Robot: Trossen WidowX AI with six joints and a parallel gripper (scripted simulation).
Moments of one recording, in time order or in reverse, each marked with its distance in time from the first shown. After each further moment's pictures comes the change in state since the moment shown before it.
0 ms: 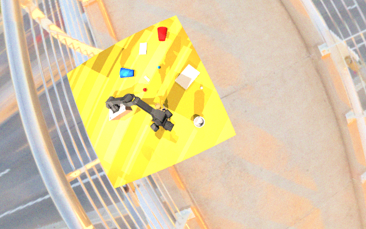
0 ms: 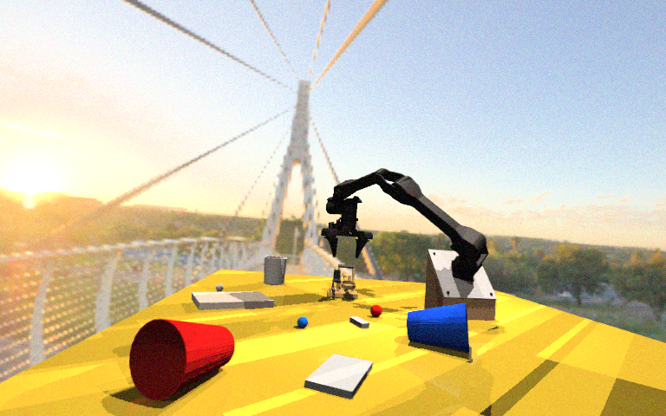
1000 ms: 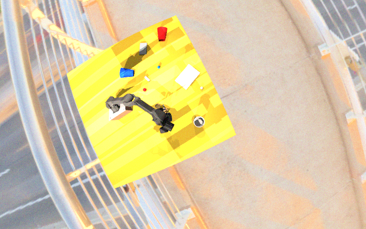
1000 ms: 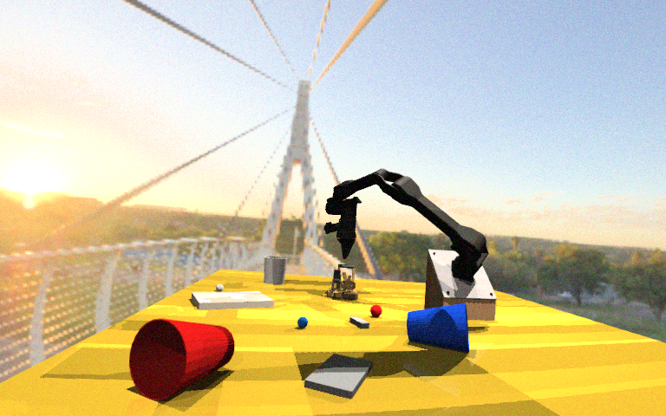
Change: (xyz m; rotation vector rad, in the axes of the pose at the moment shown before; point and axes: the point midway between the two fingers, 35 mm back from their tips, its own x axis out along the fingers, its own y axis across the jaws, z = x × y) arm 0.002 0.001 0.001 -1.038 0.000 -0.002
